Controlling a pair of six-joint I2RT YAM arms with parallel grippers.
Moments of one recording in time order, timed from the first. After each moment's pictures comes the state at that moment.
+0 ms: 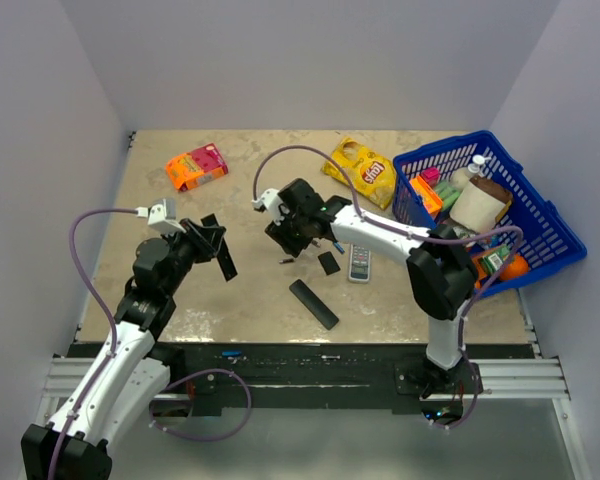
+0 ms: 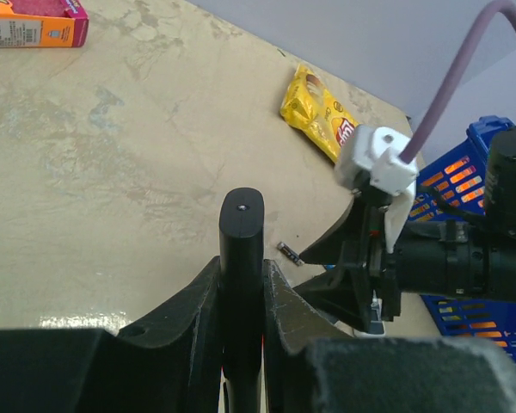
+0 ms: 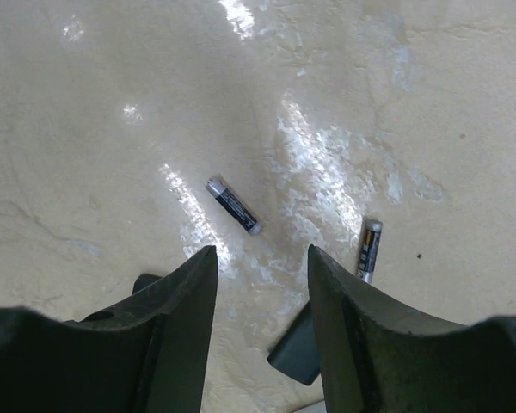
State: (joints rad) left arm -0.26 0.65 0.46 0.04 0.05 -0.62; right arm 0.79 1.89 1.47 -0.51 -0.08 -0.18
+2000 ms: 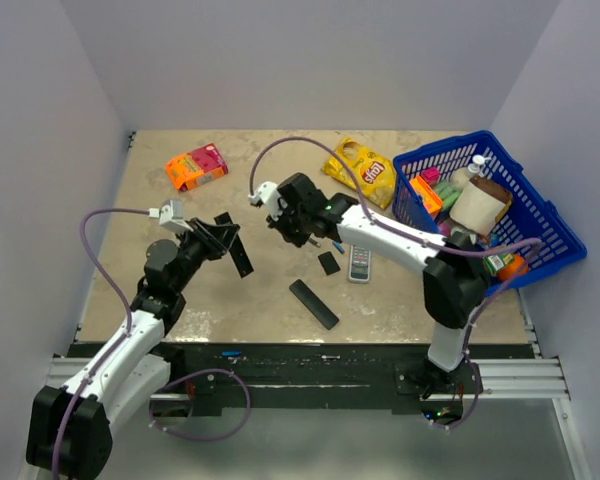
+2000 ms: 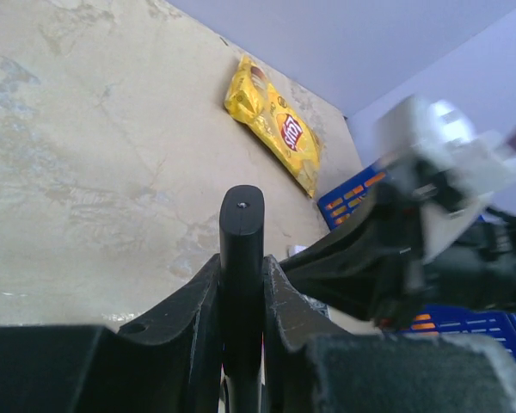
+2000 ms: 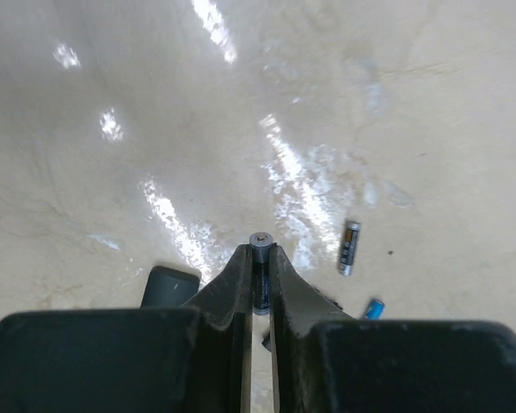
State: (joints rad) left arm -0.26 0.79 0.36 0.35 0.15 -0.75; right arm 0.84 1.90 1.54 -0.58 -0.04 -0.24
